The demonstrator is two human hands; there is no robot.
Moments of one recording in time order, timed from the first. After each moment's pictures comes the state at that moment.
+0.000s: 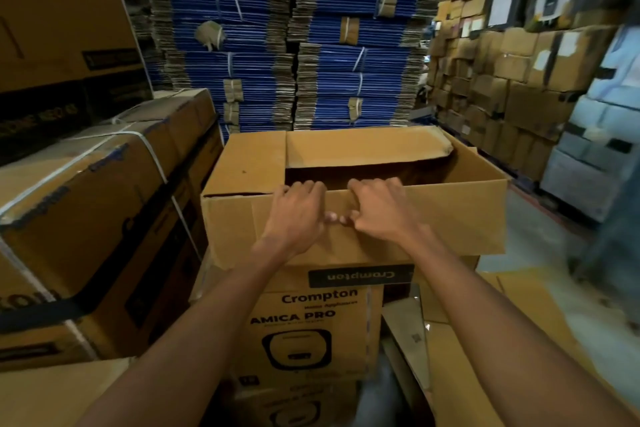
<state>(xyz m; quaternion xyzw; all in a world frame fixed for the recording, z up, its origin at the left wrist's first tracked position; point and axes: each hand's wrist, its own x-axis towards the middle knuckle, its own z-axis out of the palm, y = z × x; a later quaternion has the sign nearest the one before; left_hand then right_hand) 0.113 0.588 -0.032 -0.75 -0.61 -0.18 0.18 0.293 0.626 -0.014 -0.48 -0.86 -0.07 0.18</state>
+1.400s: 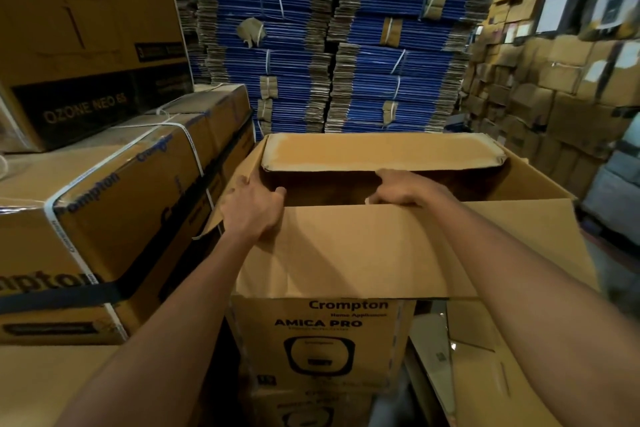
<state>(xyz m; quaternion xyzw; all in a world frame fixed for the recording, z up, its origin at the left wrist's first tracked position) -0.004 0.586 -0.014 -0.48 -0.84 -0.27 -0.02 0.239 0.680 0.033 -0.58 -0.79 0.20 0.02</state>
